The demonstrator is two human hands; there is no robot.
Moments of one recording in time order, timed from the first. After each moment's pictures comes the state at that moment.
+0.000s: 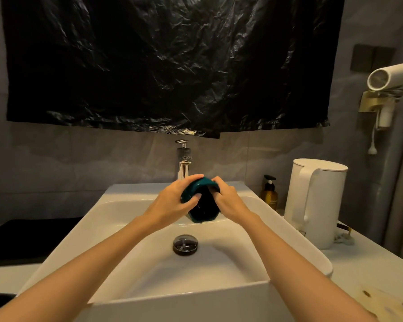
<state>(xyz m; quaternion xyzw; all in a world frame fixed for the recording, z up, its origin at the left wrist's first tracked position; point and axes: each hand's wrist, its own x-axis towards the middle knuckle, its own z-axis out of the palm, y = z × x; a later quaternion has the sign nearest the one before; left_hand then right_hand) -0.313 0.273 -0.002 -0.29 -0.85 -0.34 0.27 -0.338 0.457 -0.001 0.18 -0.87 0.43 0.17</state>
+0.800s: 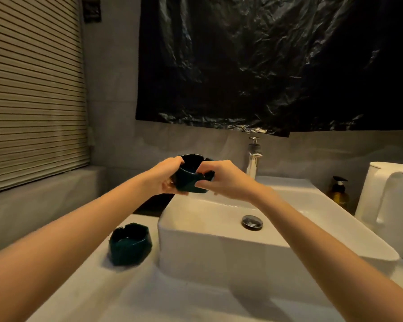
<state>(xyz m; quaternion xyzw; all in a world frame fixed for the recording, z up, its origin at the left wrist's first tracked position) -0.152 0.137 0.070 0.12 -0.72 -0.68 0.07 -0.179 0.312 0.068 0.47 -0.83 0.26 0.14</state>
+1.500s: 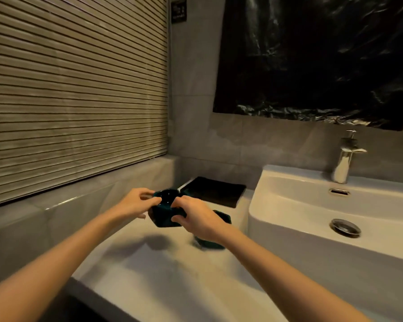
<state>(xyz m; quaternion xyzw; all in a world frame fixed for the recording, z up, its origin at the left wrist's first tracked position) 0.003 -0.077 -0.024 0.27 -0.83 -0.45 0.20 -0.086 0.085 -0.037 0.58 -0.78 0.23 0.09</state>
